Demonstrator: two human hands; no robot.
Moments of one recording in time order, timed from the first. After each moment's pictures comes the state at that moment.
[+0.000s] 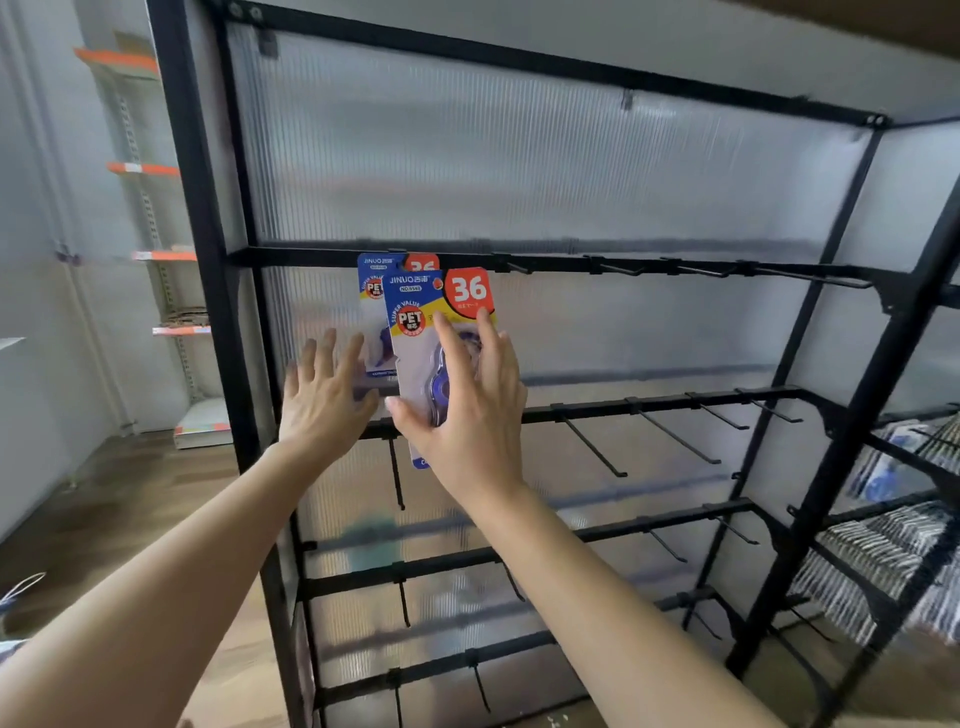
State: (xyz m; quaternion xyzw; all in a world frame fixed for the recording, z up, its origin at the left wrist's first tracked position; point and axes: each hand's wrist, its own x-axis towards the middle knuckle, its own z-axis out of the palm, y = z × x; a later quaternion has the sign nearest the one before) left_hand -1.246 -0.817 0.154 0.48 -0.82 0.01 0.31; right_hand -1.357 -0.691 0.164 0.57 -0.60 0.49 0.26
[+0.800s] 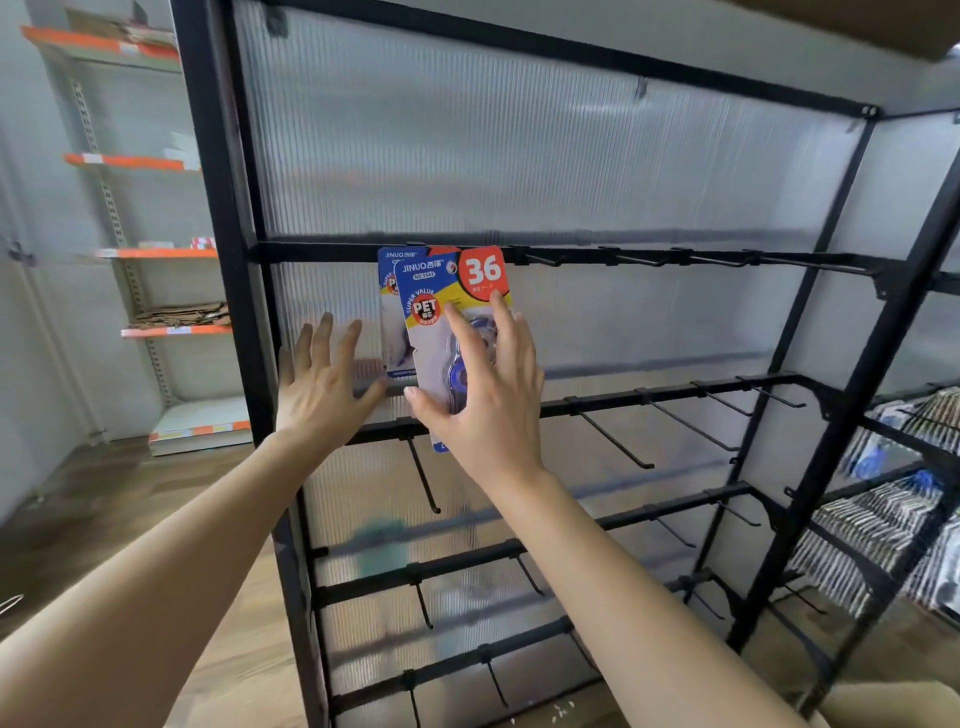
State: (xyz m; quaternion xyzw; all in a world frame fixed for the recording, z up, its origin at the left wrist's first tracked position) left_hand -1.223 -0.859 0.155 0.46 -0.83 0.02 0.33; right_hand -1.345 -0.725 0.162 0.56 -0.62 0.47 0.31
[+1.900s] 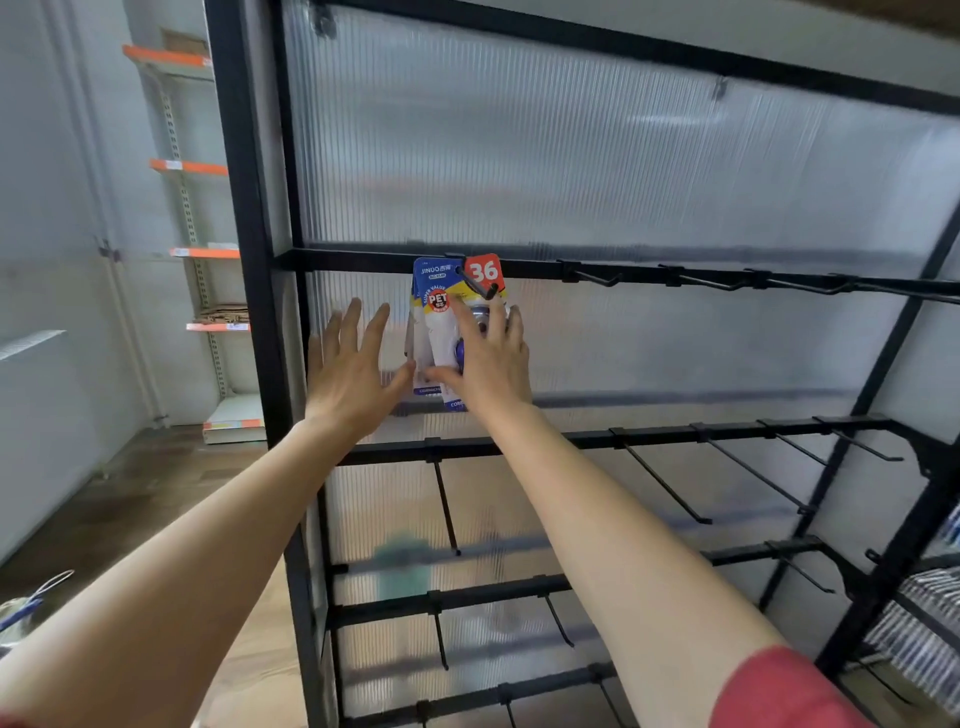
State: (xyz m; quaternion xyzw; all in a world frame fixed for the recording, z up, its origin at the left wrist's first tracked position) left_hand -1.243 -0.890 0.168 0.48 -0.80 0.01 0.35; right_hand -1.386 -0.837 0.186 0.60 -0.74 0.27 0.17
